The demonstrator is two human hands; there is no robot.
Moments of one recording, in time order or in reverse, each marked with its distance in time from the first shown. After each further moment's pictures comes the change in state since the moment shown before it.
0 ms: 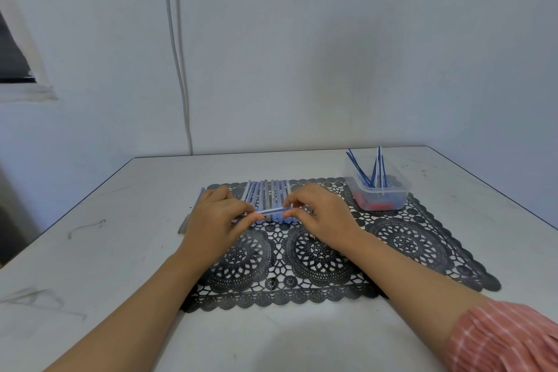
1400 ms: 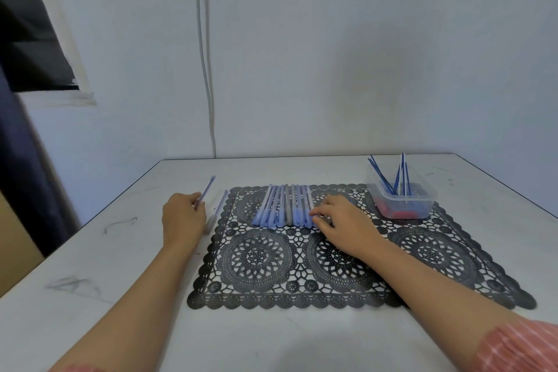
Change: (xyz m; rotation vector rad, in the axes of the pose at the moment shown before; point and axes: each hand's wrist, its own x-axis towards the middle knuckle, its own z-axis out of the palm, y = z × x) left_hand -0.016 -0.067 -0.022 0.062 0.001 -0.934; right_hand -0.001 0.003 0.003 -0.205 -0.241 0.233
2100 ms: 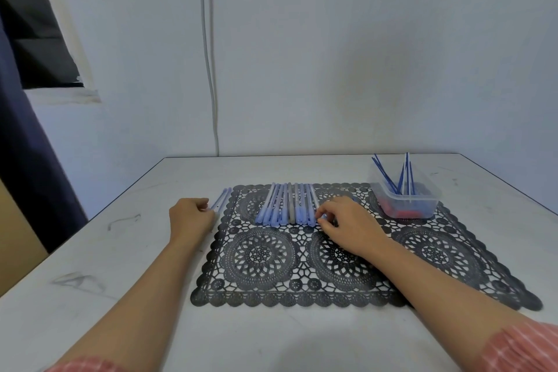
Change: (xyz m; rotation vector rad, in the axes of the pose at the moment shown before) left_hand -0.001 -0.006 0.008 -0.183 -0.094 -0.182; right_hand -0.002 -0.004 -0.006 0.018 -0.004 0.007
